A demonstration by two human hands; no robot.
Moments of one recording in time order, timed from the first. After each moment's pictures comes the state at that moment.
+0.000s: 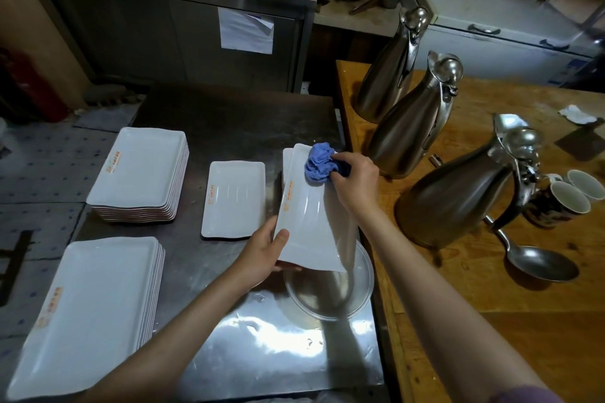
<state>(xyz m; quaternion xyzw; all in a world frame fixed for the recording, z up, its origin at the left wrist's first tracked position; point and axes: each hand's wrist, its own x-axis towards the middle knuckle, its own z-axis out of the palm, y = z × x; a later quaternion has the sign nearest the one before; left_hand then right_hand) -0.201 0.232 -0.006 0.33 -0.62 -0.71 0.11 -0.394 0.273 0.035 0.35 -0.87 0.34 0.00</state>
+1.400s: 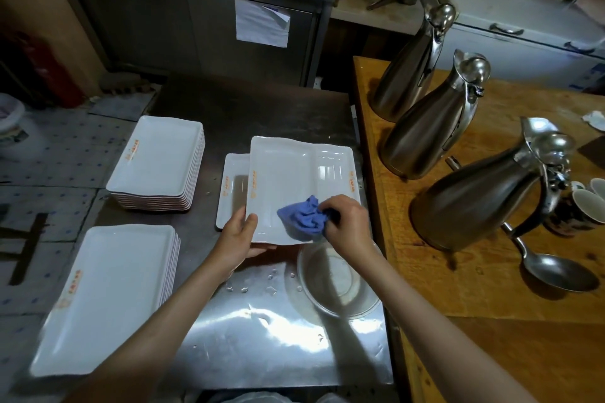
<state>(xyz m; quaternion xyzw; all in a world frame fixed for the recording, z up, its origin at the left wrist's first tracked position) -0.170 0.188 -0.040 0.41 -0.51 -0.73 0.20 -0.340 0.301 -0.009 0.48 -0.81 0.34 -0.06</state>
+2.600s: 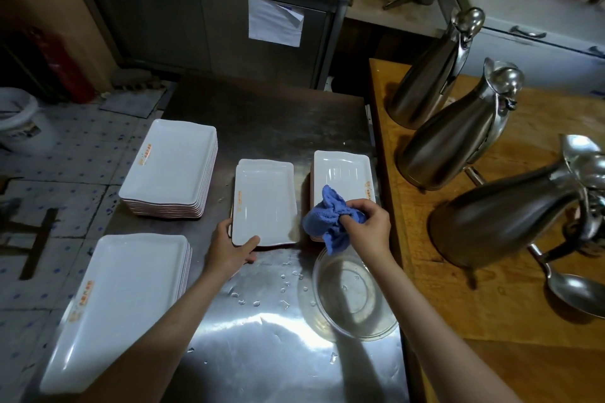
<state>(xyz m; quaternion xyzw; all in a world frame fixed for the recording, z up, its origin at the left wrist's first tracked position) -0.153 0.141 -0.118 0.54 -0.55 -0.61 0.20 -0.343 0.279 -0.003 0.23 -0.79 0.53 -0.19</state>
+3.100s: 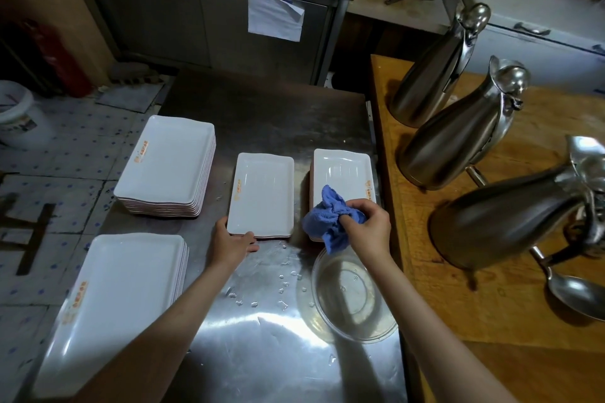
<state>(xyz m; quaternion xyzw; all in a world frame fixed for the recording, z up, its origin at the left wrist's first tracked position) -0.173 0.131 -0.136 0.56 -0.47 -0.64 0.25 -0.345 0.277 -0.005 0.22 -0.80 0.53 -0.19</state>
